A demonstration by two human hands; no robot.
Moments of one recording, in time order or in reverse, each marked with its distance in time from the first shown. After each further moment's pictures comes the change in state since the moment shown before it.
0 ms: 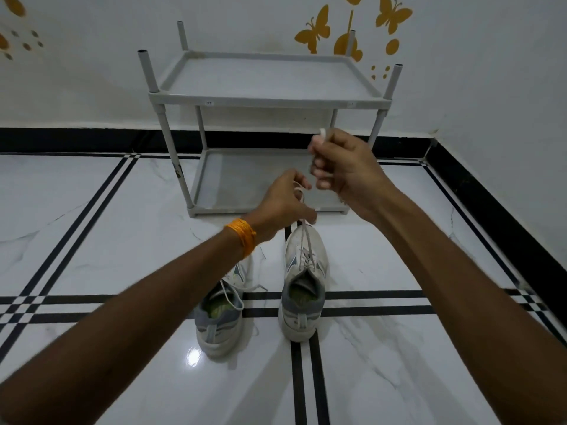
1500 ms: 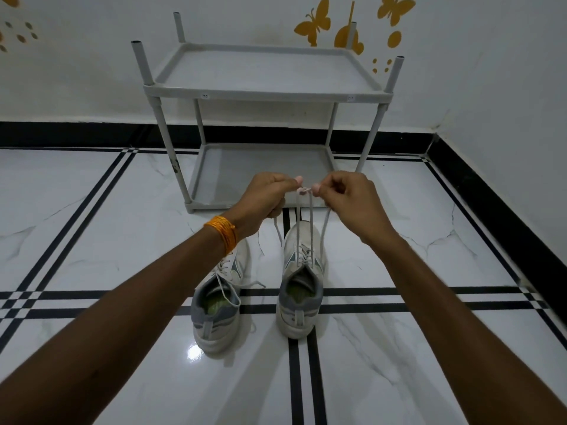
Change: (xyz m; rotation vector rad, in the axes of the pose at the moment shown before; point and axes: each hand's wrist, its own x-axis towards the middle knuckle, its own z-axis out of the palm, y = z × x) left_hand 0.005 -0.015 -0.016 -0.177 -0.028 -0.039; right_hand -0.019 0.058 -0.018 -0.719 0.232 -0.049
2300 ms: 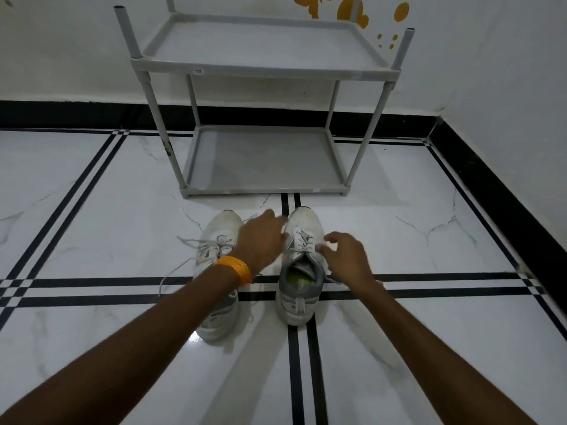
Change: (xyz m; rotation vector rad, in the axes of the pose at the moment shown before) left_hand -0.017 -0.107 0.021 1.149 0.084 0.114; right_hand -0.062 0.104 0.063 -0.211 -0.085 0.445
